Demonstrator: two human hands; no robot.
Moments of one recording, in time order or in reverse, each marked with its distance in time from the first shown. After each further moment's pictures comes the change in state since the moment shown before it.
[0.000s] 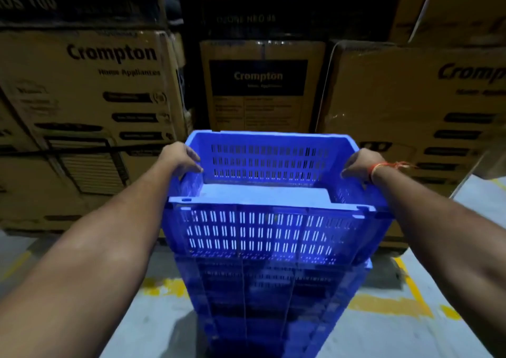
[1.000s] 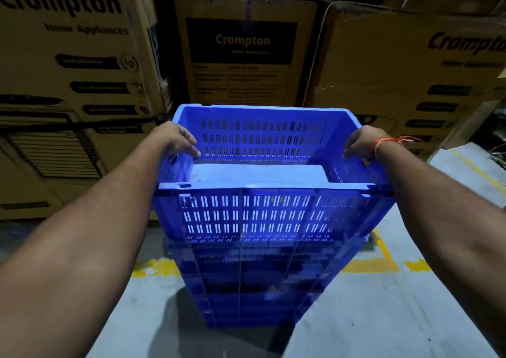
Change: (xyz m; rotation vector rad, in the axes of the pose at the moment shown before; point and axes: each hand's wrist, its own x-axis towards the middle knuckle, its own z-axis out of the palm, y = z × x) left_hand 0.020 -0.005 0.015 -0.103 -0.183 0.042; right_hand -0.002 0.001 0.000 -0.122 -0.052 0.083
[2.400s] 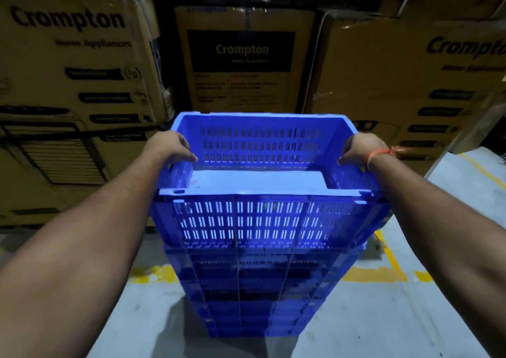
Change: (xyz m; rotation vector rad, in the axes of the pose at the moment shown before) left_hand 0.001 0.003 0.006 0.389 0.095 0.005; right_hand 0.000 0.005 0.009 -0.153 0.080 -0.050
